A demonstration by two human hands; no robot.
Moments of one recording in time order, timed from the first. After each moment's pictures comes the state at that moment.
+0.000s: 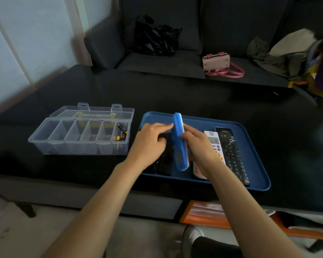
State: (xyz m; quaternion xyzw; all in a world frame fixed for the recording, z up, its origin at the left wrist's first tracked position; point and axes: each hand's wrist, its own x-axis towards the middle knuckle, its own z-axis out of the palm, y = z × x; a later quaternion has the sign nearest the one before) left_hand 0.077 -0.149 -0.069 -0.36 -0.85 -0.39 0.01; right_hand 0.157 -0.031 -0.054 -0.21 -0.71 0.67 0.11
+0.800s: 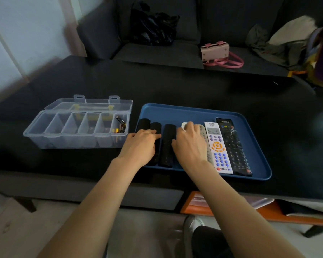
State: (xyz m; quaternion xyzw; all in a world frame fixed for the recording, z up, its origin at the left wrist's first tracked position) left_hand 0.071 -0.165 -0.090 -0.38 -0.92 -0.12 -0.03; right_hand 0.141 -0.049 -0.083 -0.24 -0.97 0.04 0.08
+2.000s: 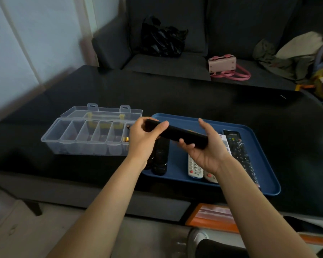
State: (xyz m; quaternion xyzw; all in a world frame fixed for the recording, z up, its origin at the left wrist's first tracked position) left_hand 0.069 -0.165 -0.062 -0.09 -0.69 -0.71 -0.06; right_hand 0.149 -0.030 -0.042 -0.25 -0.33 0.91 -0.01
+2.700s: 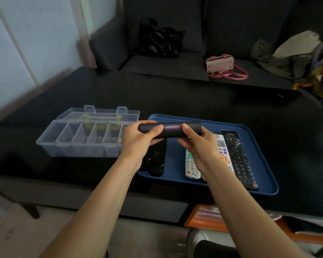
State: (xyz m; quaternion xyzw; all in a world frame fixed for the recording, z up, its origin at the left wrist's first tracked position) left_hand 0.069 -0.167 -0.055 -0.09 -0.61 -0.78 -0.12; right_hand 0.139 -0.038 -0.055 -0.24 -0.51 0.80 0.21
